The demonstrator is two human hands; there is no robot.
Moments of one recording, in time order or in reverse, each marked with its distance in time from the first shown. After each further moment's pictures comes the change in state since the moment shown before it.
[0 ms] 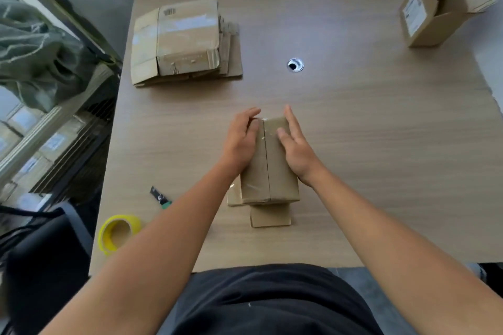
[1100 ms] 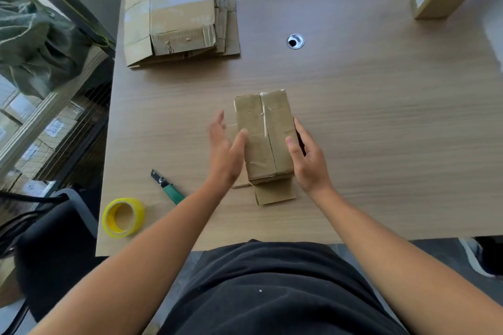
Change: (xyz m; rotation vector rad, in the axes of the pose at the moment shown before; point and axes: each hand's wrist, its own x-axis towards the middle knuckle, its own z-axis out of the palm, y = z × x) left_hand -0.066 -0.024 -0.007 -0.077 0.149 -0.163; right_hand -0.072 0.025 0.007 0.023 0.217 -0.067
